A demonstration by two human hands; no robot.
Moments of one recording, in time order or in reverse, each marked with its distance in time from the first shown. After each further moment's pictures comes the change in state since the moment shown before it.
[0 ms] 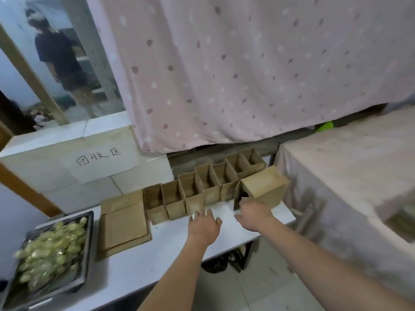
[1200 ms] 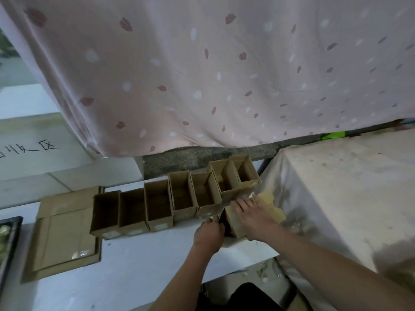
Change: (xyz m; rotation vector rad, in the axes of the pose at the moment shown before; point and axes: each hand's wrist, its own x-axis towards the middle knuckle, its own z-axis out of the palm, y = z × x) left_hand 0.193 0.089 0.033 -0.467 -0.148 -0.014; right_hand 0.176 0.118 -0.017 -0.512 -0.197 -0.287
